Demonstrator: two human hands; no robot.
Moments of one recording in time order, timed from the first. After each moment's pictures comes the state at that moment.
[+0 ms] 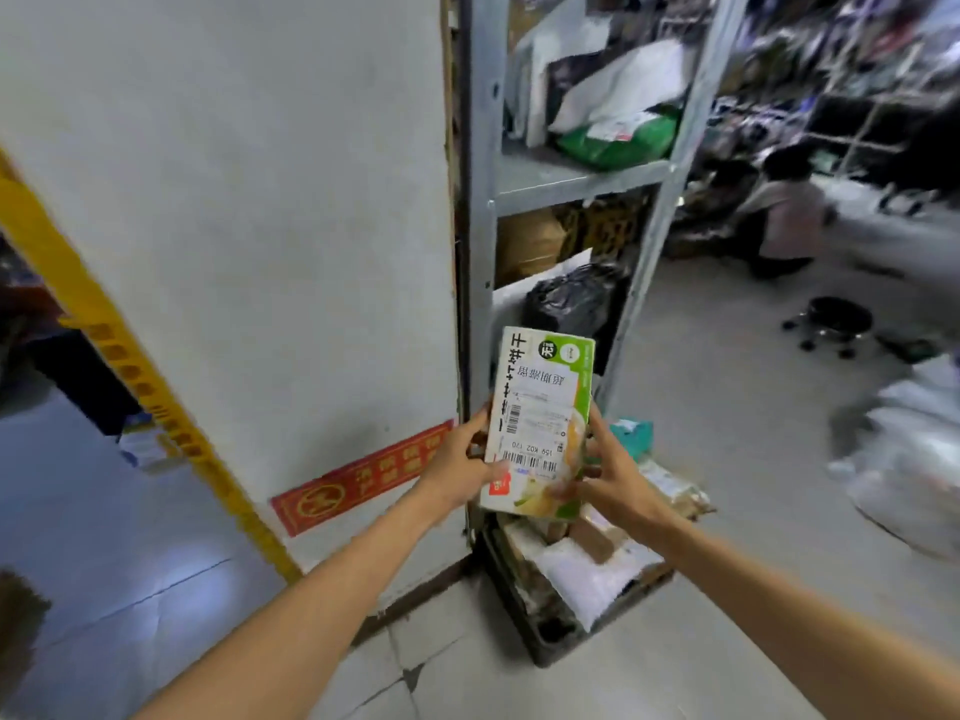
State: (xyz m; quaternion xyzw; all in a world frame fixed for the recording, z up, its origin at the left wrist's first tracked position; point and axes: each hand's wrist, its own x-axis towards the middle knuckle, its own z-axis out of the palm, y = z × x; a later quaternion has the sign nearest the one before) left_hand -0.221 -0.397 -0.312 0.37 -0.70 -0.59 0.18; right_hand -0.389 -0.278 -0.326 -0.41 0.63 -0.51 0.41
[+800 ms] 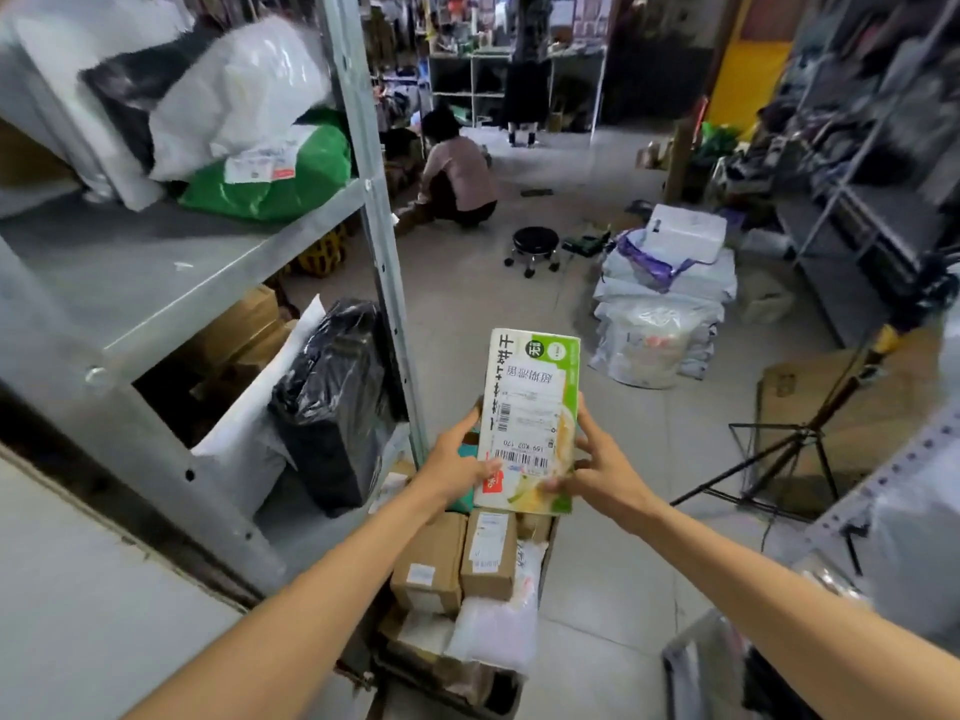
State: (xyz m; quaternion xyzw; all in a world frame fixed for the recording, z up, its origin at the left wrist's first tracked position) left_hand -0.518 -0.482 -0.336 0.13 -0.77 -0.61 -0.08; right_hand -0.569 -0.279 -0.350 -0.14 0.73 -0.63 0.23
